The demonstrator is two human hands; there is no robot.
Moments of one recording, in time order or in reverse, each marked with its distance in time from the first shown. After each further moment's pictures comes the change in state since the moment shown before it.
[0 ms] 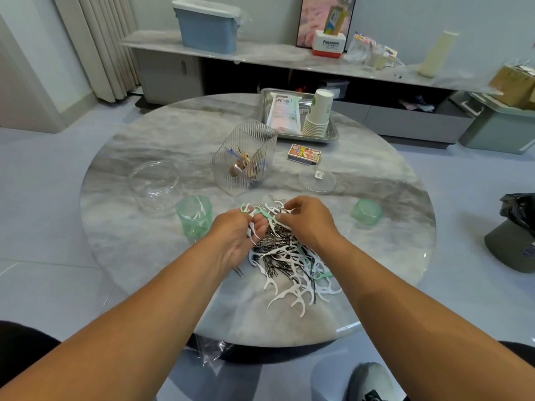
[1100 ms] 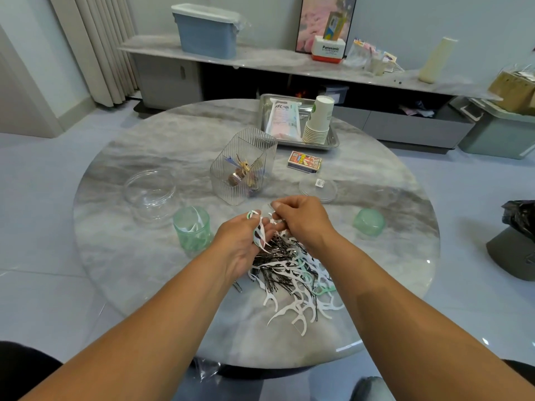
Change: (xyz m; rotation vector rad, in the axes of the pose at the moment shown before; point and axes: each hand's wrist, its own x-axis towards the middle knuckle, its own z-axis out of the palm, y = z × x) left_hand 0.006 0.001 0.012 -0.088 -0.061 0.009; right_hand 0.013 -0.020 -0.001 0.530 -0.103 0.025
